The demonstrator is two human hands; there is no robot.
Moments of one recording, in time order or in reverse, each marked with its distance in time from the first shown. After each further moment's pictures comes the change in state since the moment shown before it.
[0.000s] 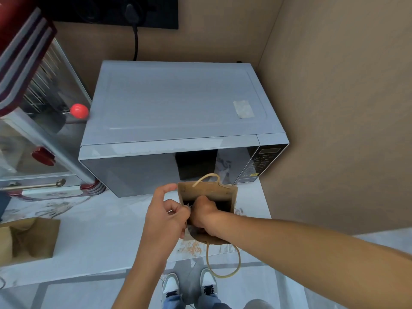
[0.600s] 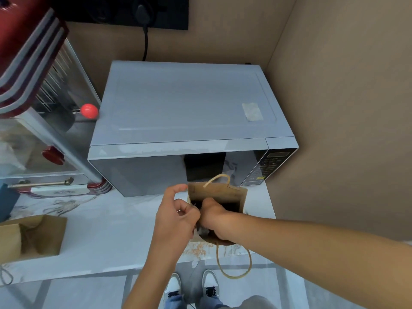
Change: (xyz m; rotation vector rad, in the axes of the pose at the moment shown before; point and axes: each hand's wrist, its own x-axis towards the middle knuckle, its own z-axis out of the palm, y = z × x) left_hand 0.005 -0.002 0.005 -0.025 0.012 0.005; right_hand -0.010 0.000 -0.009 -0.223 -0.020 -0.080
